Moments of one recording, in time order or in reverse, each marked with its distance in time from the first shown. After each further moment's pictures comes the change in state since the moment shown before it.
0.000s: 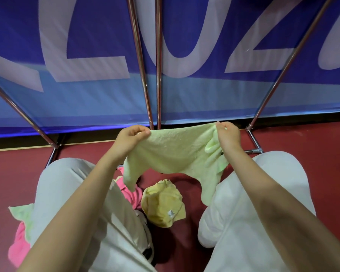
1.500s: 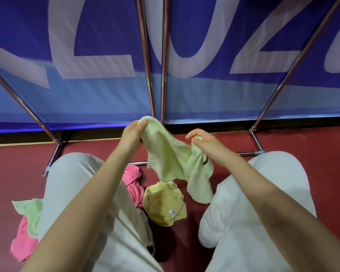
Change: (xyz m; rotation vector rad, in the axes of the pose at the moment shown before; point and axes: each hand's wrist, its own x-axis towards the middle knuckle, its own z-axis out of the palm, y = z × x) left_hand 0.008 -0.002 0.008 -0.365 0.120 -0.094; right_hand -0.034 -0.004 0.025 -0.161 -0.646 -0.249
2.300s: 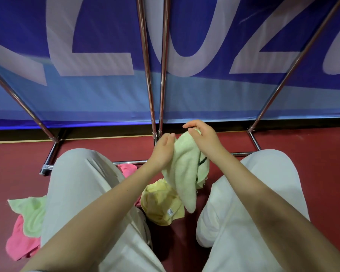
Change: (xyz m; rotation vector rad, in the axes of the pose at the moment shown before) left_hand -0.022 -0.041 0.073 0.392 -0.038 0.071; right_hand 0.003 -0.017 0.010 0.012 0.222 -0.182
